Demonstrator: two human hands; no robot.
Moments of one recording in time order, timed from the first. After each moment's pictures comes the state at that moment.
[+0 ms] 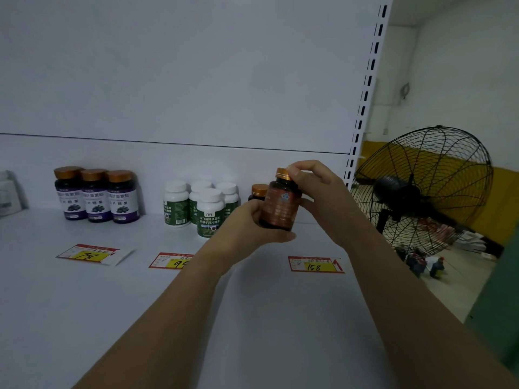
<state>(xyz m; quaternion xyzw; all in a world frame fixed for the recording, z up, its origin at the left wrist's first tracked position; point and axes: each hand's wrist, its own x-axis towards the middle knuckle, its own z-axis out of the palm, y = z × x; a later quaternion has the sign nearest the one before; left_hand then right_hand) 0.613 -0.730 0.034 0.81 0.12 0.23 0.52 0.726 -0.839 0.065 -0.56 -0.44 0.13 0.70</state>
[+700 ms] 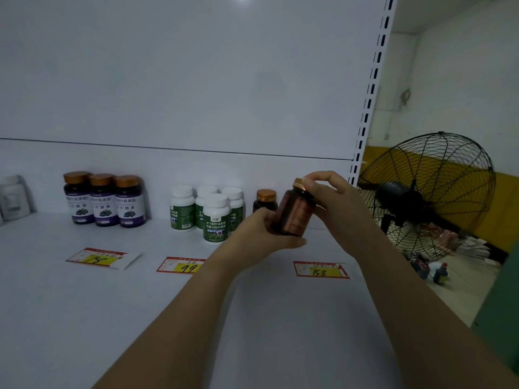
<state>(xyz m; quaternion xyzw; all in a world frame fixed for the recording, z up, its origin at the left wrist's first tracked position) 0.617 -0.730 0.031 0.85 0.12 0.19 0.48 0.729 -0.846 0.061 -0.56 -0.39 0.11 0.72</state>
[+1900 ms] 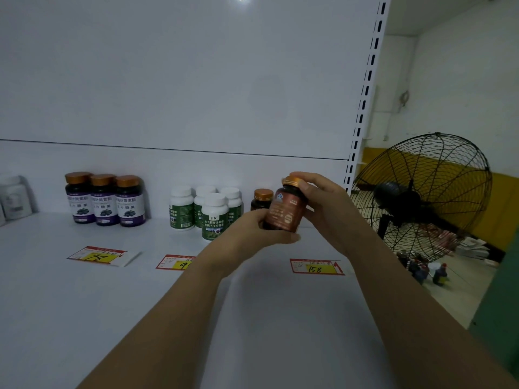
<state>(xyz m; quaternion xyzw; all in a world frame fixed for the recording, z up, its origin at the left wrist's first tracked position) 0.608 -0.729 0.033 0.83 0.10 0.17 0.52 0.725 -0.846 0.060 -0.54 -0.42 0.19 0.71</state>
